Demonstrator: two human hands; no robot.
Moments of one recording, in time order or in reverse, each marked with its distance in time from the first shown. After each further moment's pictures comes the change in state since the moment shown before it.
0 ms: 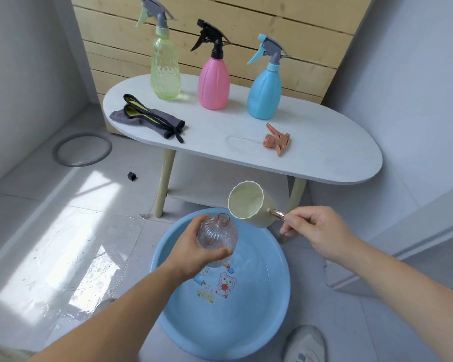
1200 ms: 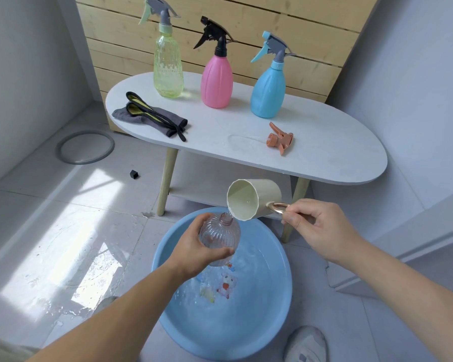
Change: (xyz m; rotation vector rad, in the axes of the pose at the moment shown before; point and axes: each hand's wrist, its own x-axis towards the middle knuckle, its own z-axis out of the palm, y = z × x) left_hand 0.002 0.000 0.003 0.004 0.016 -0.004; right_hand 0.001 -0.012 0.001 -0.183 0.061 -0.252
